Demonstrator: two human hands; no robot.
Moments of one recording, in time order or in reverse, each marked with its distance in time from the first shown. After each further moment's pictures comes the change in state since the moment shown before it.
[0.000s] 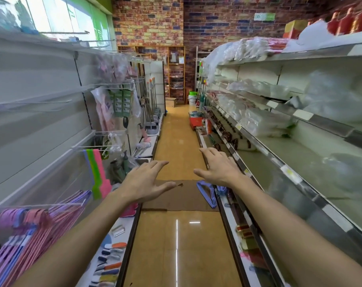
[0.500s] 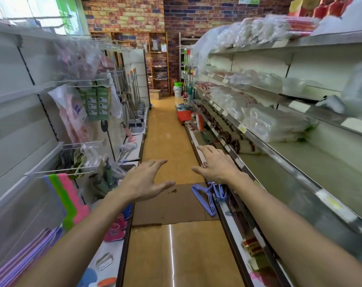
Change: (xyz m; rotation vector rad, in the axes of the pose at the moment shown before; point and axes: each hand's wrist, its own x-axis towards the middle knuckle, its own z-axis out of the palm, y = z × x) left_hand 0.249 -0.124 0.058 -0.045 -0.068 0.050; right_hand 0.255 0.049 0.053 0.011 -0.027 0.094
